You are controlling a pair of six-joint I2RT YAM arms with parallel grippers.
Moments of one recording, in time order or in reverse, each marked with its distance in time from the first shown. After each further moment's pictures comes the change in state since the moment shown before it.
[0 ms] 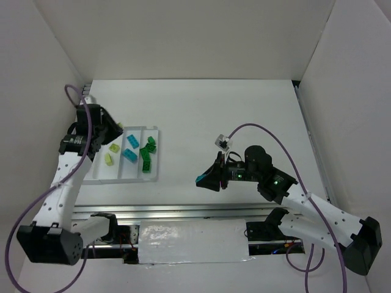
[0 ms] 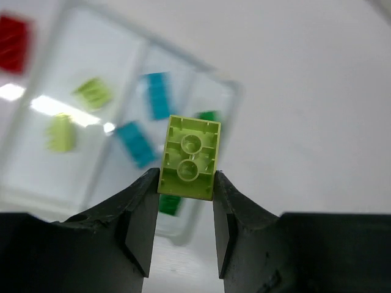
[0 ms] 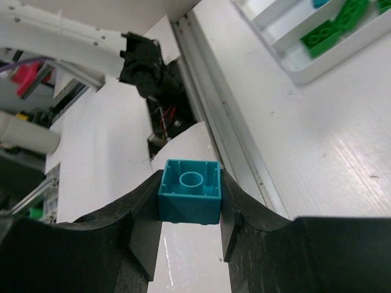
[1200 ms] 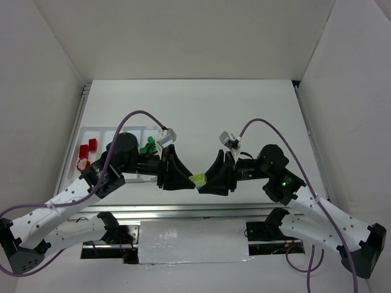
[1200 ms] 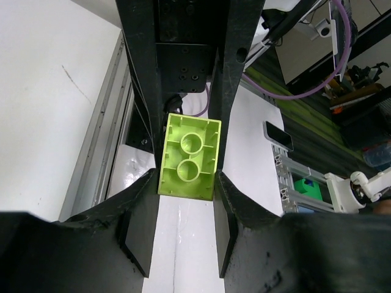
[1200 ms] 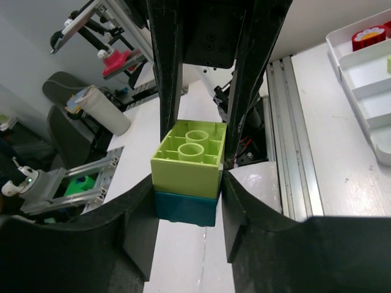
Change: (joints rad) left arm -0.640 -0.161 -0.248 0.506 0.830 0.084; right arm 0.010 -0.085 0.073 0.183 -0.238 0.103
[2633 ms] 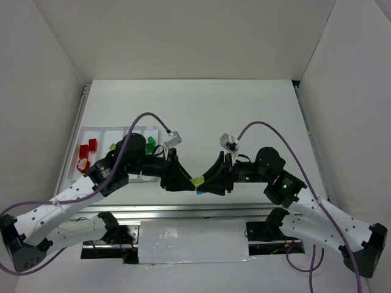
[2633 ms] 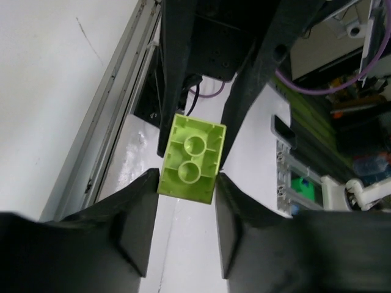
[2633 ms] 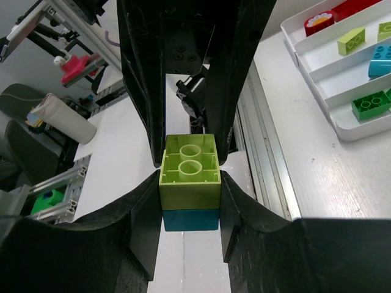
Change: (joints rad) left arm 0.010 0.037 -0.010 -0.124 -0.048 -0.022; right arm 0.039 -0.029 -0.016 -0.114 0.161 -0.090
